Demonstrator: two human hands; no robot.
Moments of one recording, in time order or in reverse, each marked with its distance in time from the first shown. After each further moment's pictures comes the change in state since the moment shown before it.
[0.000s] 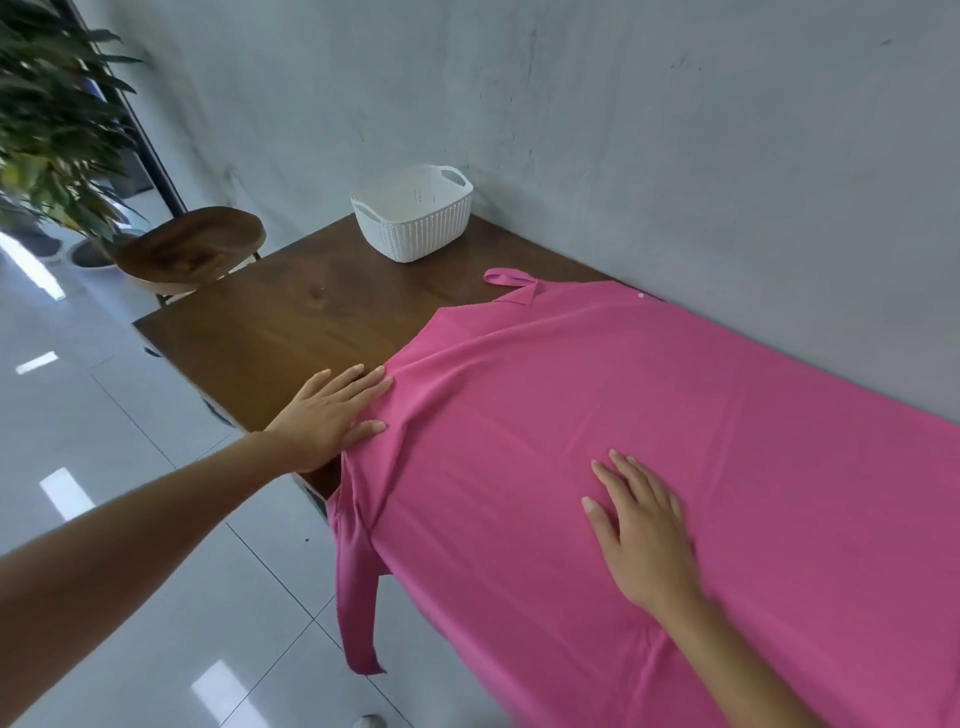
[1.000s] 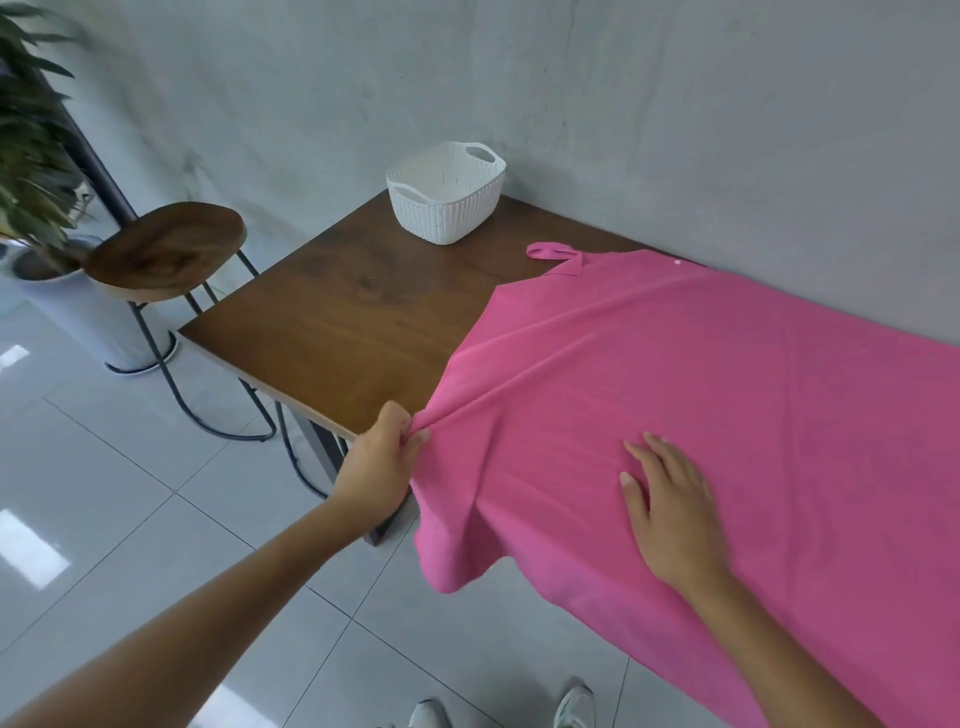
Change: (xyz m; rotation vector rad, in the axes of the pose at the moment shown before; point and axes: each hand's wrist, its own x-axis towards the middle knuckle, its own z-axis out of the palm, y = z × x) left_hand -0.086 -0.013 0.010 -0.817 0.286 -0.212; right_hand -0.024 -0.128 0.034 -0.023 0.098 0.207
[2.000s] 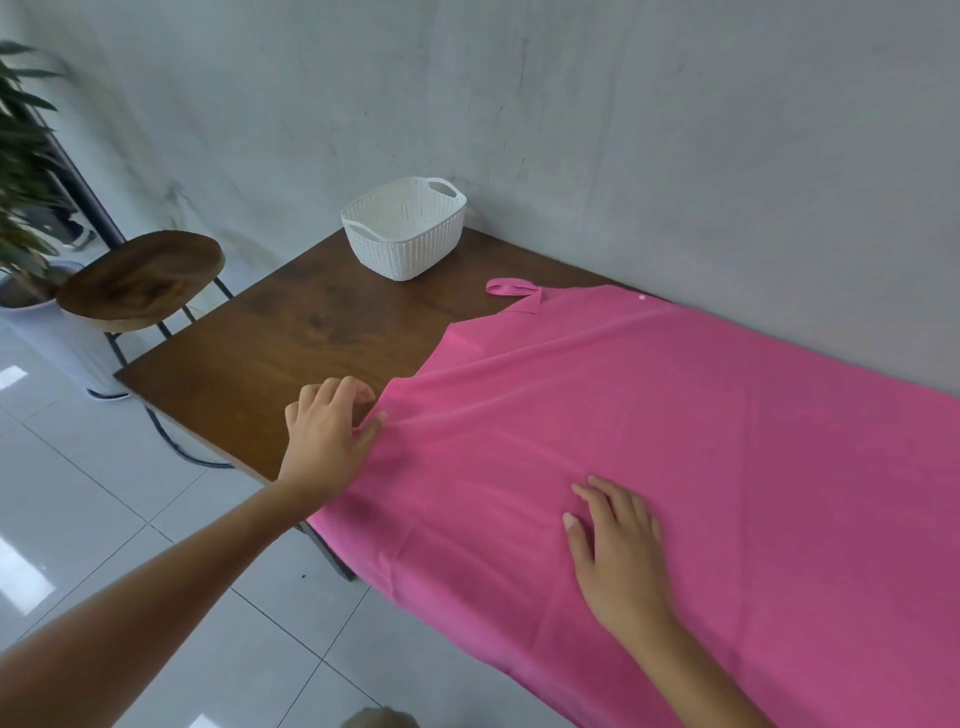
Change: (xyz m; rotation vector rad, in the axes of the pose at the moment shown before) left_hand 0.084 0.023 0.008 0.327 0.238 0.116; right_hand 0.024 0.008 -0.003 0.066 0.037 -0.013
